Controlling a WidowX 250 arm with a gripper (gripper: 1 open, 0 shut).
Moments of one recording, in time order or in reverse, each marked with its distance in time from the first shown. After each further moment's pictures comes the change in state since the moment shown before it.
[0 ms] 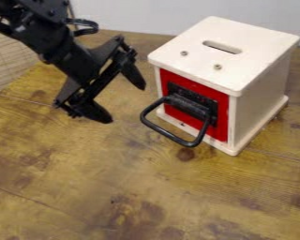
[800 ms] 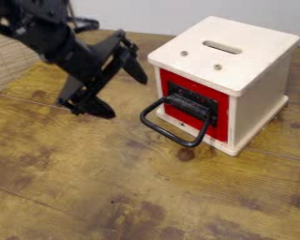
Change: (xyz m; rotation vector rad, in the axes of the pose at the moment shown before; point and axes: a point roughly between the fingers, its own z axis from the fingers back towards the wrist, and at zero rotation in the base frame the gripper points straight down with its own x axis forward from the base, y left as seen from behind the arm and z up) arm -0.011 -0.005 -0.010 -0.055 -0.027 -0.065
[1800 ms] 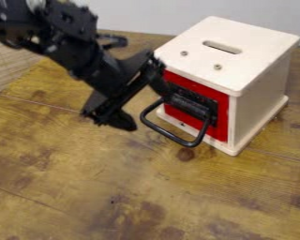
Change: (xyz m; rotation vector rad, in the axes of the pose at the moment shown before) arm -0.017 -0.002 -0.017 0.002 0.045 -0.116
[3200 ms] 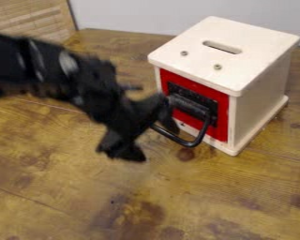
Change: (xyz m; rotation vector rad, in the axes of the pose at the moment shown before) arm -0.017 0.024 -0.048 0.036 -0.055 0.041
